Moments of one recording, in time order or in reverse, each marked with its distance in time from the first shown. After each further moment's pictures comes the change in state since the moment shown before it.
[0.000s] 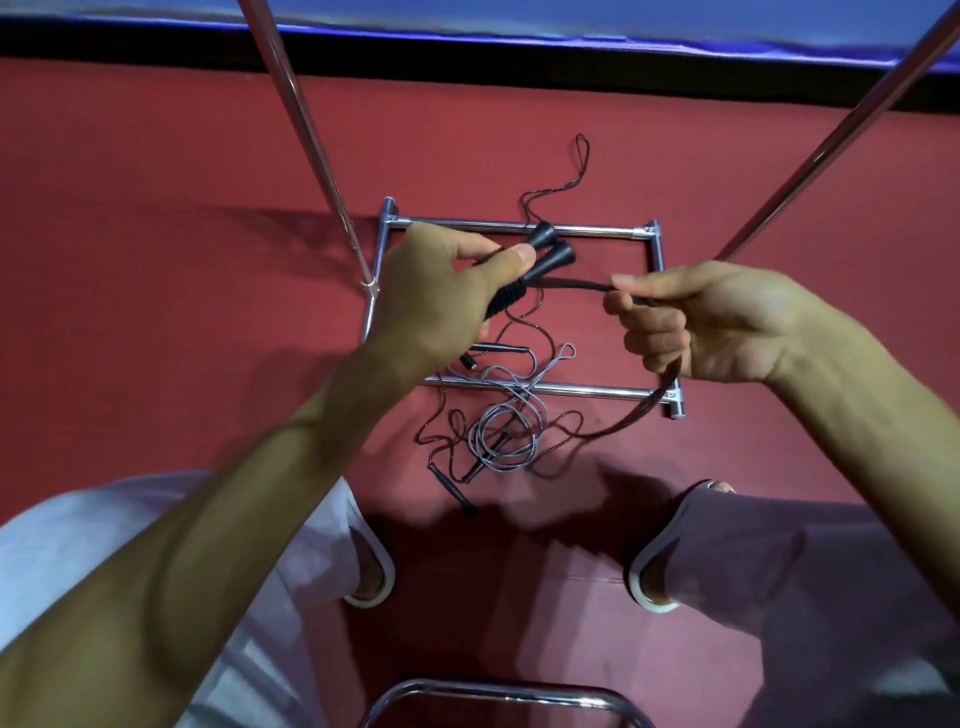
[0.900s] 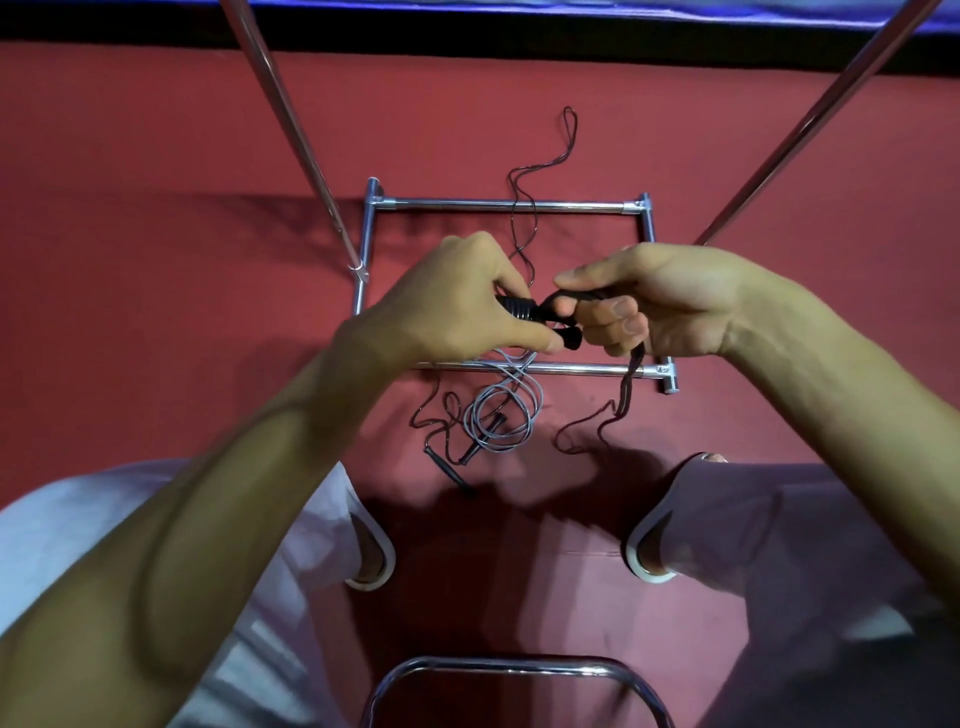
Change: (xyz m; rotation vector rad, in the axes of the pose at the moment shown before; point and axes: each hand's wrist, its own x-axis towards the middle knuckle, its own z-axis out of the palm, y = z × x) left_hand 0.007 -0.009 0.007 0.592 -0.384 0.263; right_hand 0.017 0.005 0.020 -0.171 -0.044 0.051
